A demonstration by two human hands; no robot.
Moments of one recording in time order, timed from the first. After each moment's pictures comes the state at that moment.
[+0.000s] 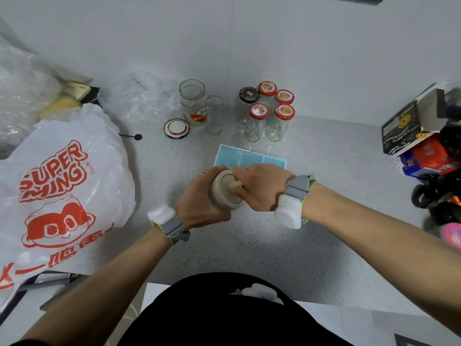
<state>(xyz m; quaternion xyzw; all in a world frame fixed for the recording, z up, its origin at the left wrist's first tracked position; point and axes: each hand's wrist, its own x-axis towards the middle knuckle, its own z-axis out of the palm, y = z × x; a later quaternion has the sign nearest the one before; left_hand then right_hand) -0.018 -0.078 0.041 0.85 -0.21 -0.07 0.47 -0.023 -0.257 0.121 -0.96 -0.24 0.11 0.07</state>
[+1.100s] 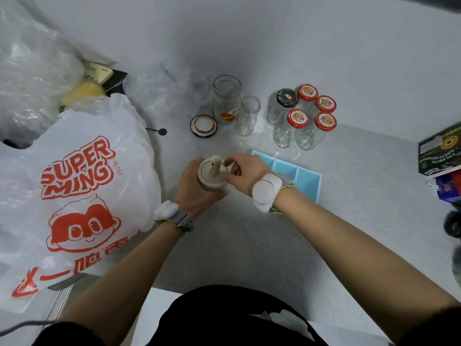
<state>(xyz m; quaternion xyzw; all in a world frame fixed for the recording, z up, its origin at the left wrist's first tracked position) 0.048 -0.010 -0.023 0.88 -0.02 0.01 0.47 0.066 -0.164 0.068 -0.94 -0.08 0.17 0.29</state>
